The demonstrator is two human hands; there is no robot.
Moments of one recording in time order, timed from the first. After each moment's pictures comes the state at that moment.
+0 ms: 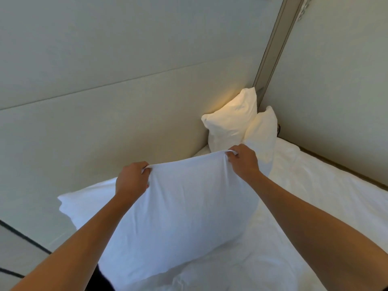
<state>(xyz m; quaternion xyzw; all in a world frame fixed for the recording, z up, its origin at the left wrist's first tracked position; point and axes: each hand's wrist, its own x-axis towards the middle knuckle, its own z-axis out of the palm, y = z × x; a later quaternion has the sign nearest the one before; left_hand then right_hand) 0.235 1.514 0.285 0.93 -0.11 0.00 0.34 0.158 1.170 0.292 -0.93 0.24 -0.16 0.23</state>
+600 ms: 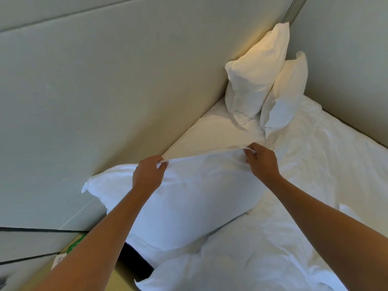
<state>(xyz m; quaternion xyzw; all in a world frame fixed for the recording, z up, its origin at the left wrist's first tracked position) 0.360 1.565 0.129 0.92 -0.11 -0.16 0.35 0.230 1.223 0.153 -0.93 0.28 -0.09 0.22</state>
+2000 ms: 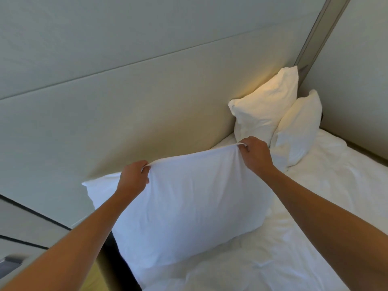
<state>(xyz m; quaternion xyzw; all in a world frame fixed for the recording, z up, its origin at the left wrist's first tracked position) 0.303 1.532 0.224 0.94 -0.05 -0.04 0.34 0.260 1.142 0.238 -0.95 0.14 -0.17 0.20</state>
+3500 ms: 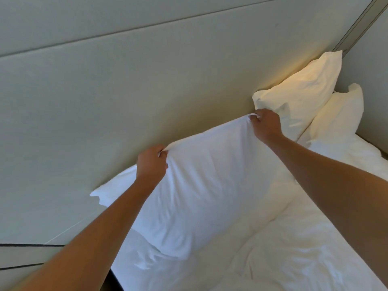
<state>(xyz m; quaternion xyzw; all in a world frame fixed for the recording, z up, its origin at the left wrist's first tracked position) 0.460 1.462 0.167 0.92 0.03 -0.05 0.38 0.507 1.098 0.187 -0.96 0.18 -0.11 0.19</state>
